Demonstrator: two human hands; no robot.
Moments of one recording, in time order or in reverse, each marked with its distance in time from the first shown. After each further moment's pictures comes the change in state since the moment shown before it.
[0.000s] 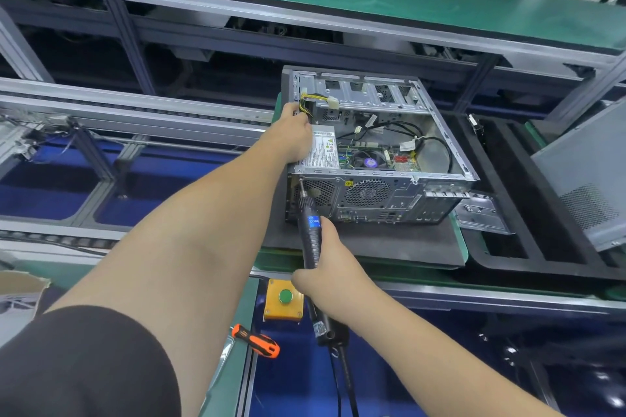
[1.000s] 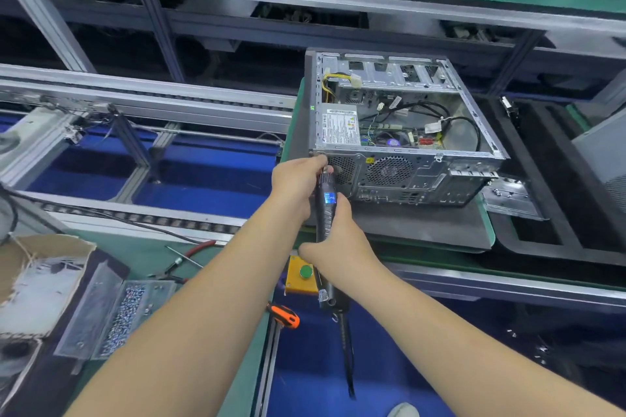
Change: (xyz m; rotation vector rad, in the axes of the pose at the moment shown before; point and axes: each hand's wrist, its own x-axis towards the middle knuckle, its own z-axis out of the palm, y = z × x) left_hand -0.153 0.019 0.018 -1.250 0.131 -0.696; right_hand 0.010 0.010 0.022 -0.015 0.063 -0.036
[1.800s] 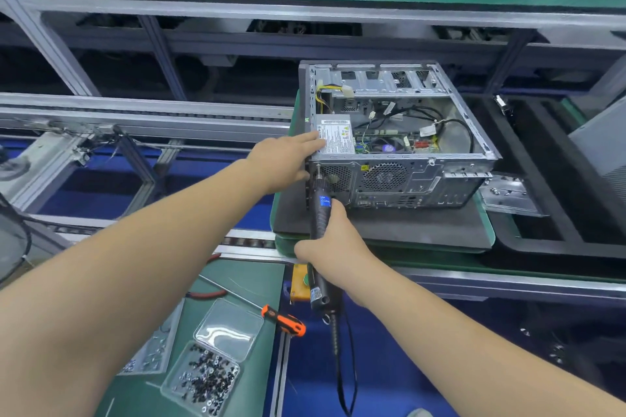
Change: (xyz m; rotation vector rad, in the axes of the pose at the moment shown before) left_hand 0.043 0.068 -0.028 1.947 -0.295 0.958; right_hand -0.004 -0.018 -0.006 0.186 -0.028 0.022
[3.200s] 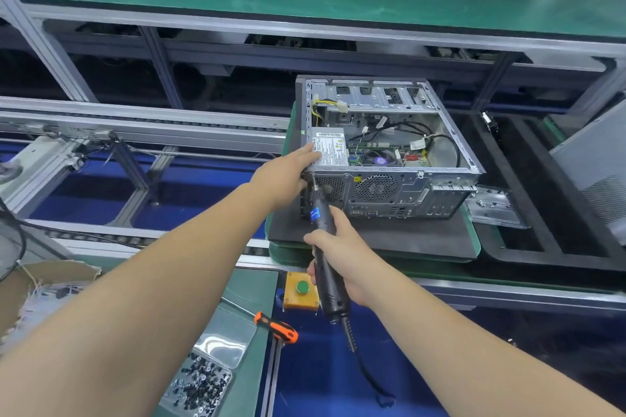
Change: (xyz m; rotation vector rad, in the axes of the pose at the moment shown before) left_hand -0.003 0.012 0.016 -0.344 0.067 -0.113; right_hand 0.009 0.009 -0.017 0.435 -0.122 0.118
